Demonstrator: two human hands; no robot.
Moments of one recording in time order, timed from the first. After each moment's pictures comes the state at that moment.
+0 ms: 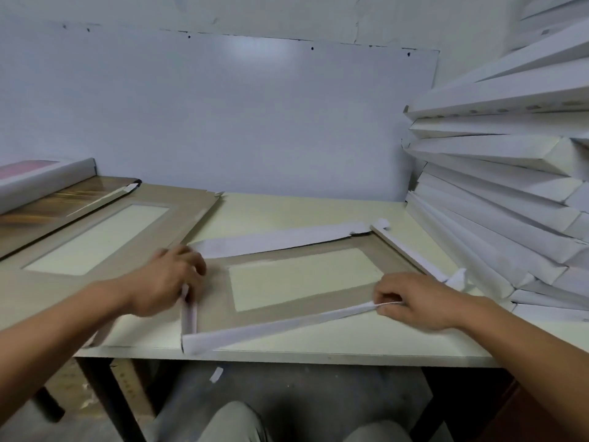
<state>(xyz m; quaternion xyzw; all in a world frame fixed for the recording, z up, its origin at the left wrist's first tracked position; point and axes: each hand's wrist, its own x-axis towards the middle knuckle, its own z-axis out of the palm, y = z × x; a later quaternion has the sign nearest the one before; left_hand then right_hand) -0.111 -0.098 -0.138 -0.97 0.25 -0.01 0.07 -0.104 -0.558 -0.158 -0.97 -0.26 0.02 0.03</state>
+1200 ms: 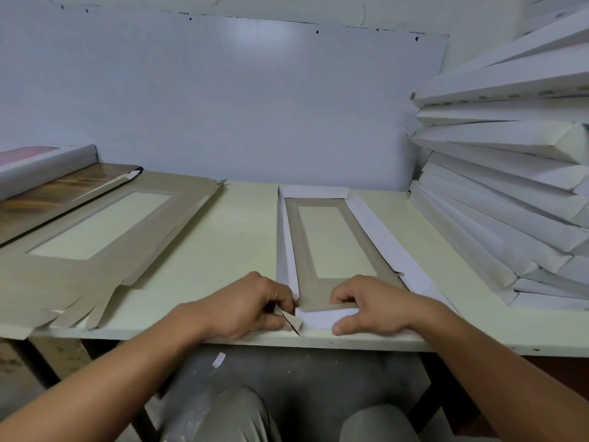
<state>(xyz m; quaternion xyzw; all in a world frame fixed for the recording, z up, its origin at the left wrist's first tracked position) -0.146 -0.210 -0.165 -0.90 0.36 0.05 -0.25 -0.134 -0.475 -0.159 -0.93 -0.27 0.14 0.20</state>
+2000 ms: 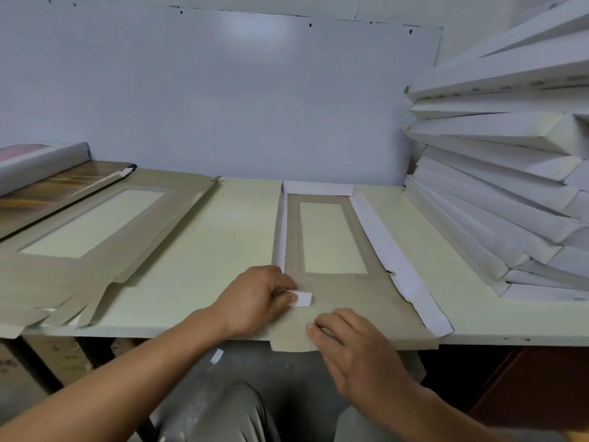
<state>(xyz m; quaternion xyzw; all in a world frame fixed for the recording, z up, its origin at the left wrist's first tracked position) -0.141 -0.233 -0.185 -0.91 0.29 -0.08 -0.28 -0.219 -0.451 -0.213 -0.91 -0.35 -0.23 0.07</state>
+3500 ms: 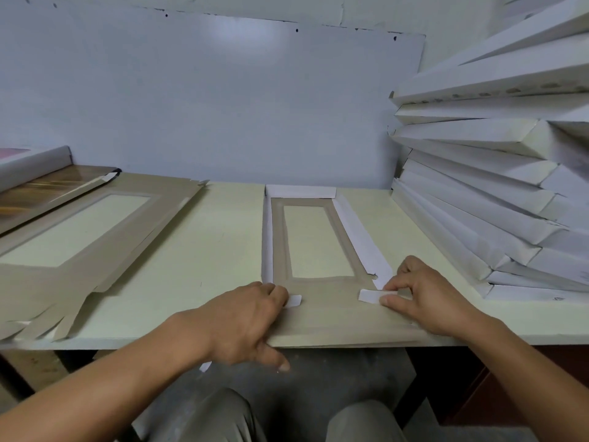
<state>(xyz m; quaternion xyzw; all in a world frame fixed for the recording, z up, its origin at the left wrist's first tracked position) -0.164 -0.237 -0.161 -0.94 0.34 0.02 -0.01 -0.146 -0.576 -0.174 -0.98 -0.11 -0.08 0.17</state>
